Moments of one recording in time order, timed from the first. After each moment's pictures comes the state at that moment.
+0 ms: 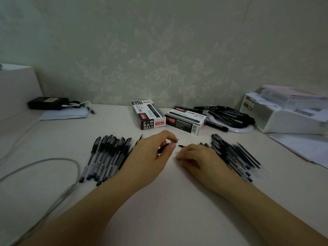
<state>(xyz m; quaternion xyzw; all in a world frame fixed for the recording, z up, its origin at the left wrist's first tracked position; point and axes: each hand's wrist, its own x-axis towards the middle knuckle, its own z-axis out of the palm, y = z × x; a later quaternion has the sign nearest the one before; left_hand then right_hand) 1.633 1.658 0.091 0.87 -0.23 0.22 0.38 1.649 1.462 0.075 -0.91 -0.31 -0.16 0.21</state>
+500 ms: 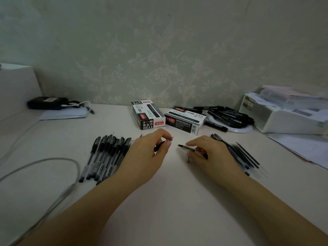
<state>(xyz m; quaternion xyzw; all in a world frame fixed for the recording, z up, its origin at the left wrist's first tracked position) 1.634 1.660 0.091 0.87 -0.19 0.22 0.39 1.649 1.449 0.088 -0.92 -0.22 -0.19 0.27</state>
